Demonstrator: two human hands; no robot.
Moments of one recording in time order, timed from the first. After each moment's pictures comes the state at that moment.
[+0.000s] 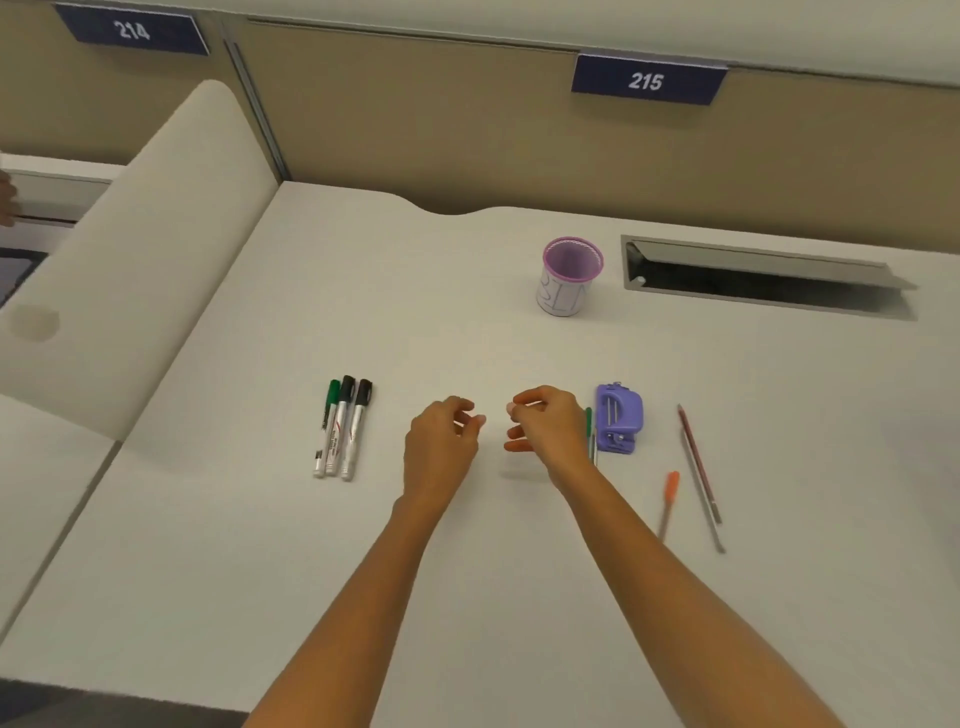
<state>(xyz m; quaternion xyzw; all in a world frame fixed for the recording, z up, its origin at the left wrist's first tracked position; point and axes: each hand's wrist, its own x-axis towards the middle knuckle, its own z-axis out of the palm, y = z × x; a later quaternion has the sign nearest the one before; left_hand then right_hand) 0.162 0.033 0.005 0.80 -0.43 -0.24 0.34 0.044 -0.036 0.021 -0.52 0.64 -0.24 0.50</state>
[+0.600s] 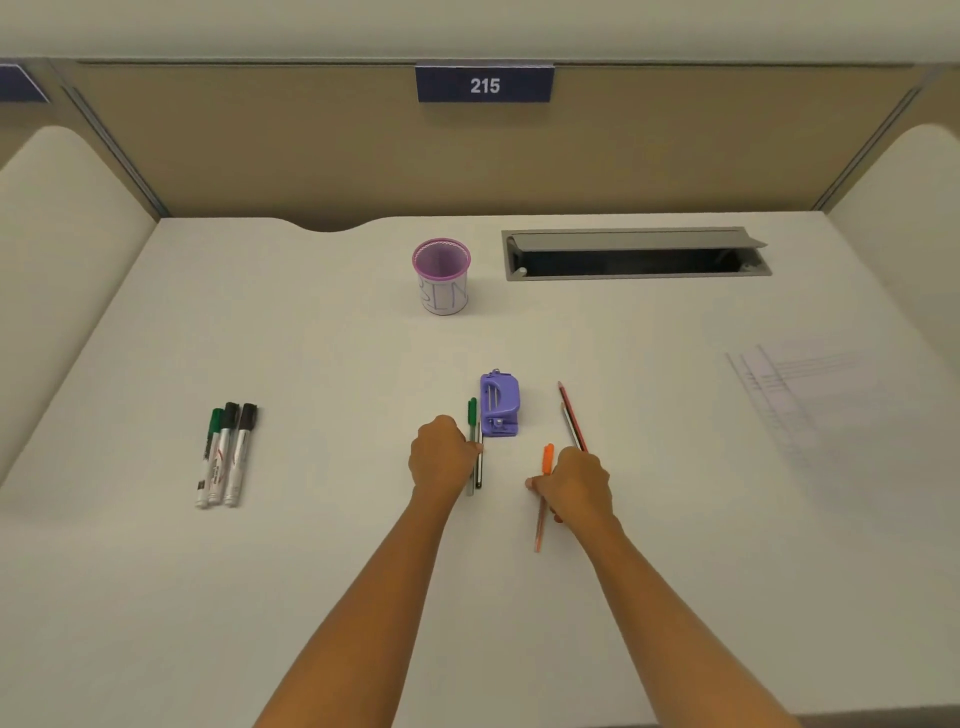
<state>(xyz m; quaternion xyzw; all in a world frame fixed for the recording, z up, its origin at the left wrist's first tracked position) 0.022 -0.018 -0.005 0.84 -0.41 -0.32 0.16 -0.138 -0.022 -0.008 -0.58 0.75 0.00 0.33</state>
